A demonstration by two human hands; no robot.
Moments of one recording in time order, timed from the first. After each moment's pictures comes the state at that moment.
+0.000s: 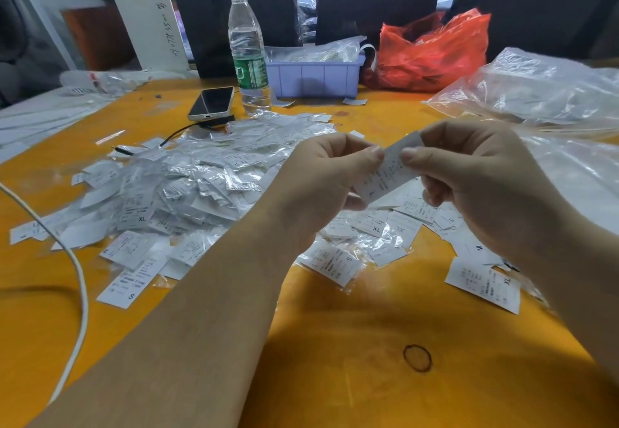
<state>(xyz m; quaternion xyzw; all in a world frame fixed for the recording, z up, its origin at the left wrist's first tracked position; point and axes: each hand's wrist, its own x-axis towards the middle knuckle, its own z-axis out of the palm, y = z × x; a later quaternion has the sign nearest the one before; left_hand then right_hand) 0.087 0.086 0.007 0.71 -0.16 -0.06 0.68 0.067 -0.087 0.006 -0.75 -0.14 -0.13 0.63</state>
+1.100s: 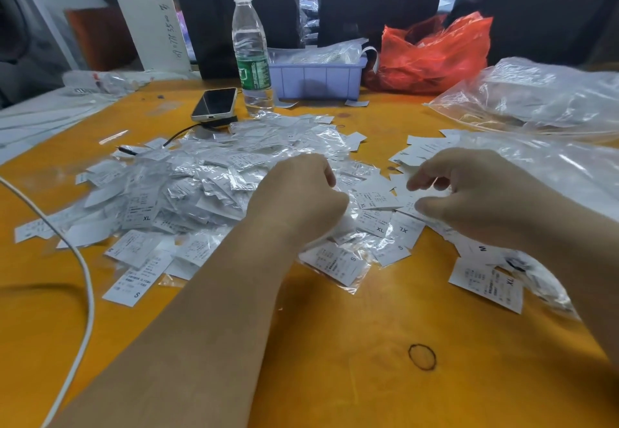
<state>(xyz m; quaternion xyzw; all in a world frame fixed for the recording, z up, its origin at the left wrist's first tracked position) 0.095 0.101 -0.003 0.95 -0.05 0.05 0.30 0.074 -0.103 0.005 -0.97 -0.07 -0.08 0.21</state>
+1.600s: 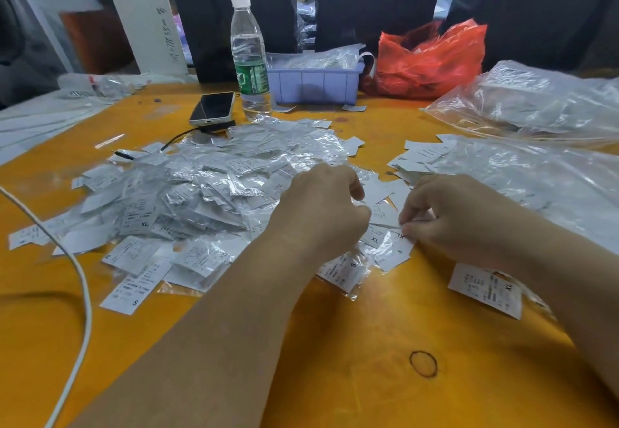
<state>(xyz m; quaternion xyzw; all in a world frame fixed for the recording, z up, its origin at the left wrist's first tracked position) 0.087 0.088 -0.005 0.95 -0.13 0.06 0.28 0.073 -0.091 -0.006 -0.98 -0.08 -0.03 0.15</state>
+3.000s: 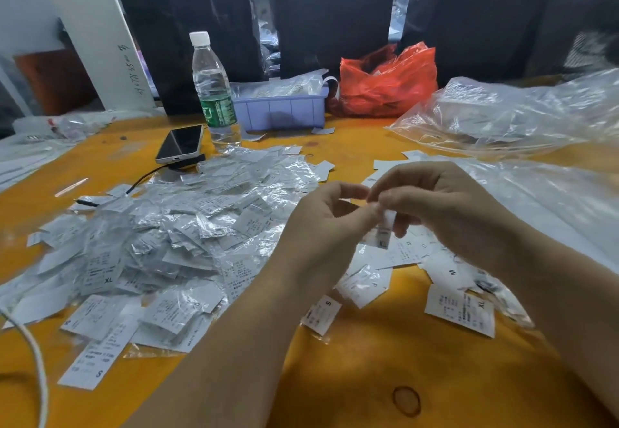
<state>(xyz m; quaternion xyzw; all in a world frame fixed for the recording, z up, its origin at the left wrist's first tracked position) 0.090 0.067 -0.009 0.77 -0.20 -0.04 0.60 0.079 -0.105 0.009 -0.78 -0.18 -0.06 0.60</state>
